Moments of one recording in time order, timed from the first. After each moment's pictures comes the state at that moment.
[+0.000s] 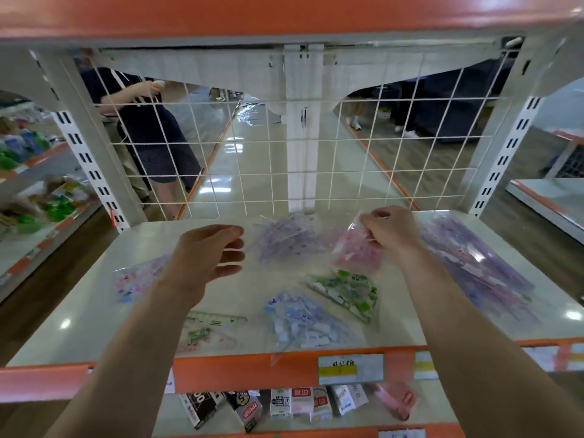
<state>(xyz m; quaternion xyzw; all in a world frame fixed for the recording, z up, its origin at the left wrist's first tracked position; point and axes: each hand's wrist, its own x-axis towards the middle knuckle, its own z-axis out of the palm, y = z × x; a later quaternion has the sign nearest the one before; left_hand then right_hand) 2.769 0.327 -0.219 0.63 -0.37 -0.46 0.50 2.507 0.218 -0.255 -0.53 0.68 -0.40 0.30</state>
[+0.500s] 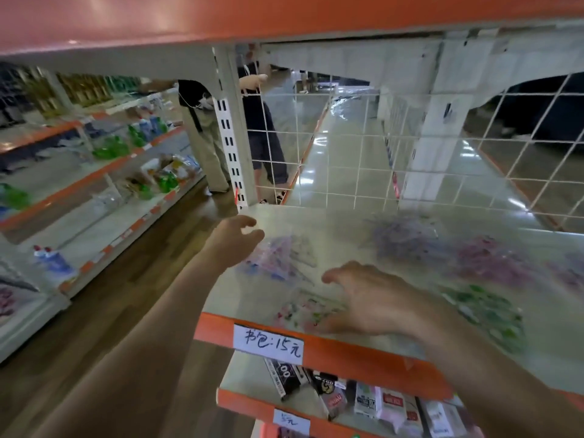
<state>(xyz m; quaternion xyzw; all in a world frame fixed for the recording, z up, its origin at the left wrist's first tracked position) 2.919 0.340 -0.242 0.80 -0.46 -0.19 0.32 2.688 0.342 -0.222 -0.87 0.44 0.09 0.22</state>
